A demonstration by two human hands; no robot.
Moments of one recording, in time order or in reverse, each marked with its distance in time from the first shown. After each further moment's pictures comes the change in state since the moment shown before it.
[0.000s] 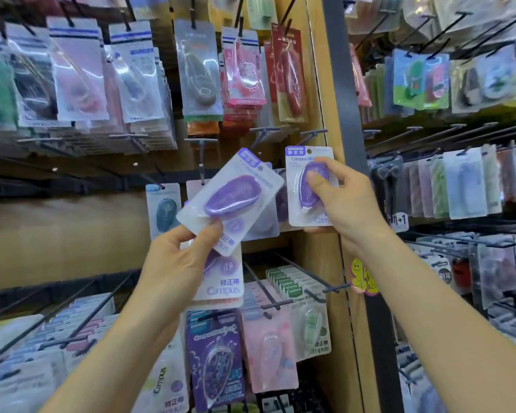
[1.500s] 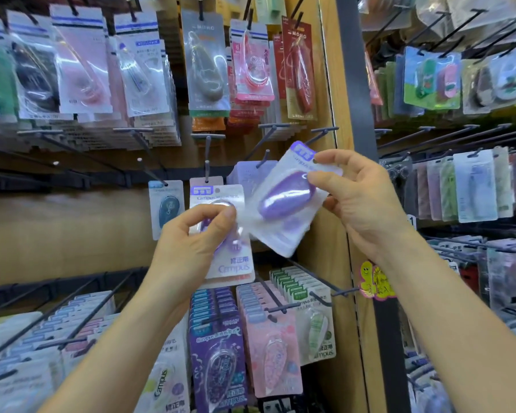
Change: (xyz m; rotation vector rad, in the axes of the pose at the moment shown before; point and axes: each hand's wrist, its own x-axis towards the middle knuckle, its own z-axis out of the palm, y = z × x) left_hand 0.025 -0.007 -0.001 -0.050 -0.093 0.070; right_hand -0.009 -0.018 -0.003 0.306 -0.158 0.001
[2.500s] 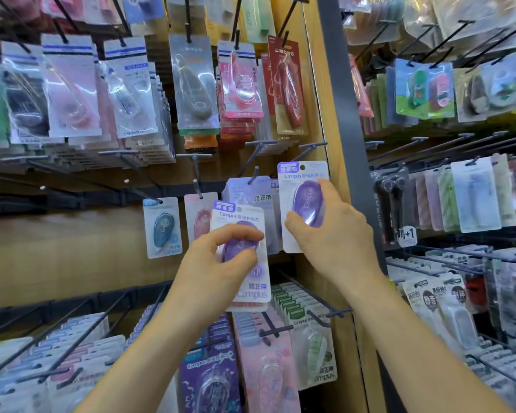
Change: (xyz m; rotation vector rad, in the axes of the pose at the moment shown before) left_hand -0.002 0.002 0.031 0.284 -0.098 0.145; right_hand -0.009 0.026 0.007 -1.021 0.147 -0.057
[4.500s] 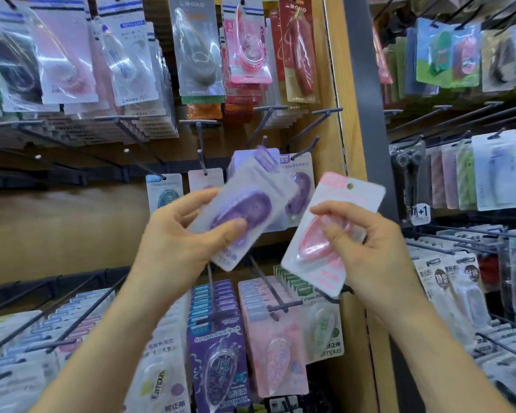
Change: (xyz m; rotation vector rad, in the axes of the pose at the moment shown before) left_hand -0.001 -0.007 -0.030 -0.121 0.031 0.062; right_hand -0.048 0.029 -0.002 0.699 -0.055 -0.023
